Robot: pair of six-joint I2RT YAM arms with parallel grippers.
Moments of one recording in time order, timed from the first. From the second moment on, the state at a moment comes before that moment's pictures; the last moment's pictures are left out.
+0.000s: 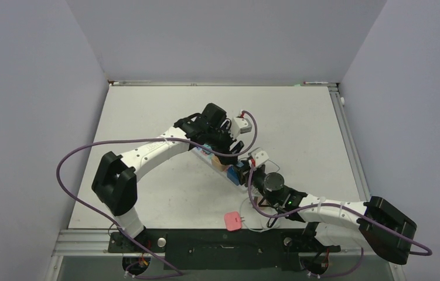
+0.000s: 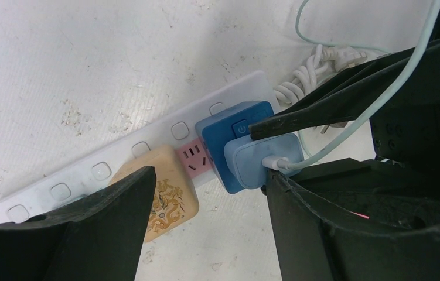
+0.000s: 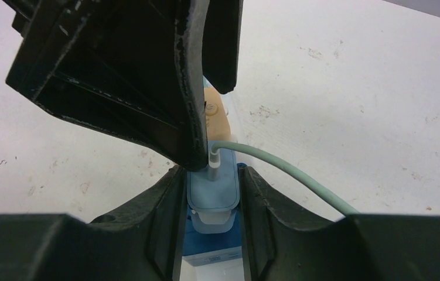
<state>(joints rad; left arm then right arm) -0.76 1.73 1.42 -0.60 0.42 0.22 0.97 1.11 0.28 0.66 0.33 0.09</state>
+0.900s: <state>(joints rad) -0.80 1.67 1.33 -0.50 0.36 0.23 1.07 1.15 0.29 0.66 0.55 0.20</state>
